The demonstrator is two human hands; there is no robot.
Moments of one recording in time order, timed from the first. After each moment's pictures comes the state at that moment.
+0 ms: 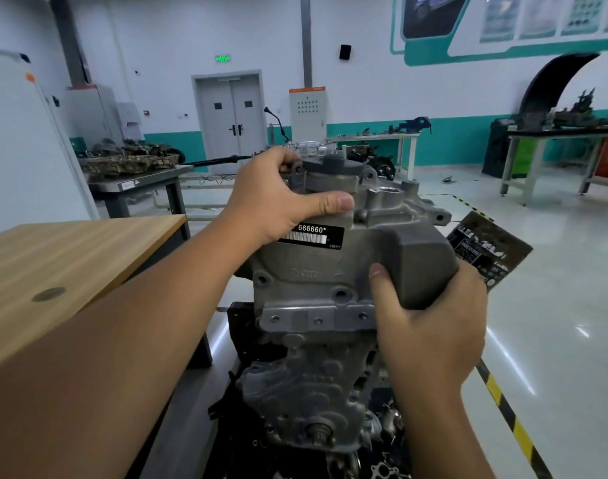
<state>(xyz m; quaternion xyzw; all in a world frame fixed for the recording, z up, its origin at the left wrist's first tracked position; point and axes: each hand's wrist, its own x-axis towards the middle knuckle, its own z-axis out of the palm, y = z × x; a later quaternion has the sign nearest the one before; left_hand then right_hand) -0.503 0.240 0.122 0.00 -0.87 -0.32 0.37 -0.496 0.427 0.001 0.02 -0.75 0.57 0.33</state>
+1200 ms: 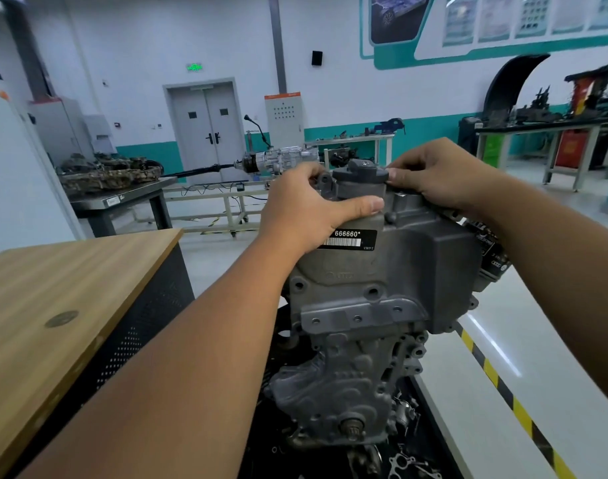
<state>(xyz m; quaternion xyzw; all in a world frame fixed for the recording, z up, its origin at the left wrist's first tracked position) -0.508 0.234 0.116 0.01 -0.85 -0.35 0.38 -0.592 0.435 0.155 0.35 -0.85 0.38 0.13</state>
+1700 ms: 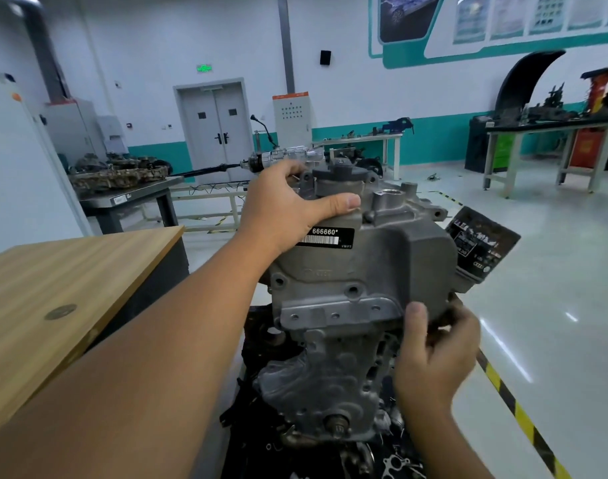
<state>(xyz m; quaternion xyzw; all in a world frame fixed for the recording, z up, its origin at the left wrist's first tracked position) -0.506 0.236 0.115 0.01 -0.85 -0.35 0.40 -0.490 0.419 -0.056 0.03 -0.63 0.69 0.36</state>
